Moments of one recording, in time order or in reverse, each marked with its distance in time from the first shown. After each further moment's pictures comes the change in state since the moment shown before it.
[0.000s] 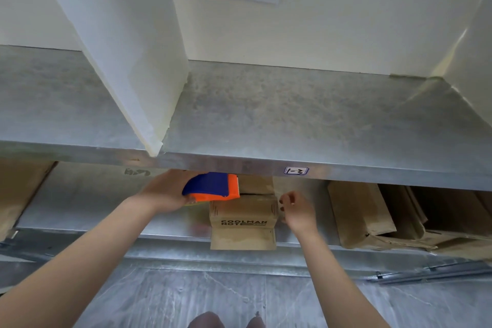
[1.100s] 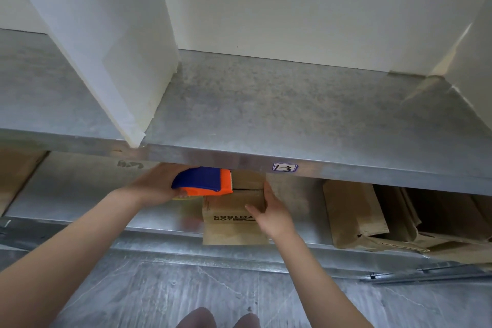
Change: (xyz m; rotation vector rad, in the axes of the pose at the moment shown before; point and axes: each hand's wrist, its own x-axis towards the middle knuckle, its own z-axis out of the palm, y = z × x) left_hand 0.003 -0.004 0.003 -0.098 0.004 0.049; right_hand -0.029 -0.019 0.012 -0.190 -0.262 -0.168
